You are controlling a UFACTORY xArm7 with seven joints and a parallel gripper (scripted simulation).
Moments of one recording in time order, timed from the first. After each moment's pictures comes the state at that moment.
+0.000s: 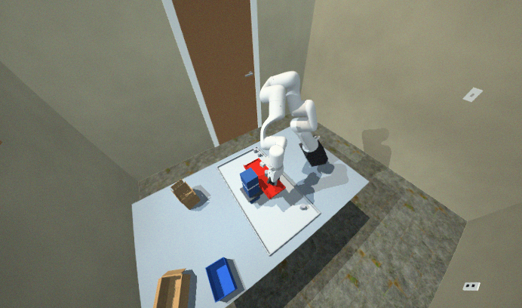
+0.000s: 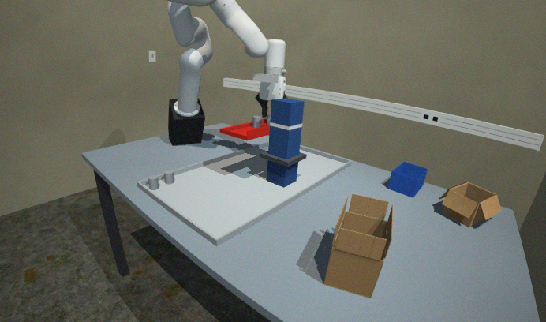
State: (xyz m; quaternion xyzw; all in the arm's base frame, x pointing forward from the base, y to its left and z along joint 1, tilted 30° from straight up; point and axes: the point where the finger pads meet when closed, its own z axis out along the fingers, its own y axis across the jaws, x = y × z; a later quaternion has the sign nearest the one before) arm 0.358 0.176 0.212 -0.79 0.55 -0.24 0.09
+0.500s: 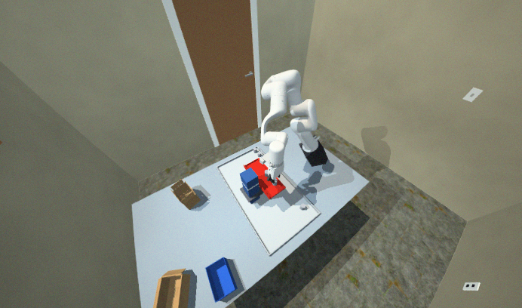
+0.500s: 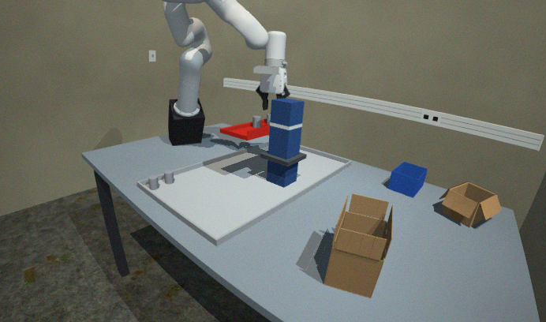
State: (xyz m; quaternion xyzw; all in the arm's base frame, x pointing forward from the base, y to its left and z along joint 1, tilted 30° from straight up) arm 0.344 0.180 0.239 -0.79 0.55 -0.24 0.09
